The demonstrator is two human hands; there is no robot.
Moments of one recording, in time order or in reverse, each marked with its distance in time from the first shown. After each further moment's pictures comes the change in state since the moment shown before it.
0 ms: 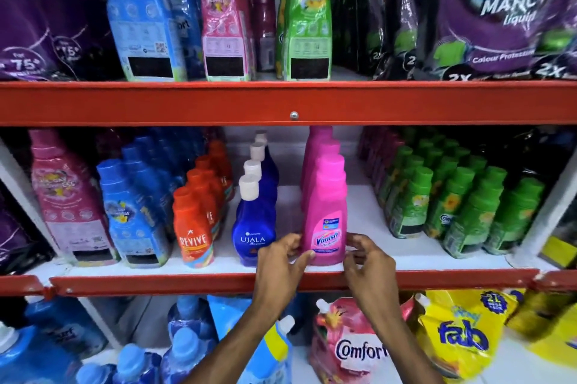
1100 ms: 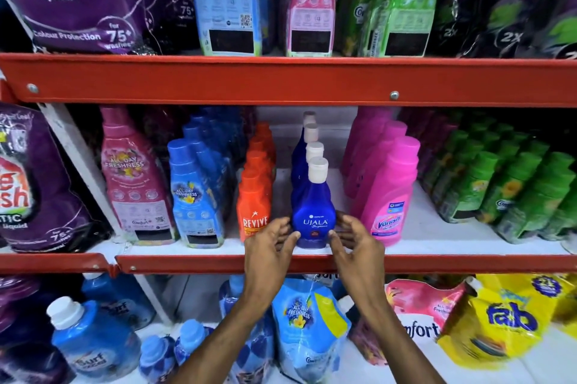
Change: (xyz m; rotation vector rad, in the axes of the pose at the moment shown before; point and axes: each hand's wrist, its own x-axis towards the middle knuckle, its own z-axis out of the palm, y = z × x) left_hand -0.013 -0.055 -0.106 -0.128 0.108 -0.079; right_hand -0.033 -0.073 0.096 0.243 -0.007 -0.018
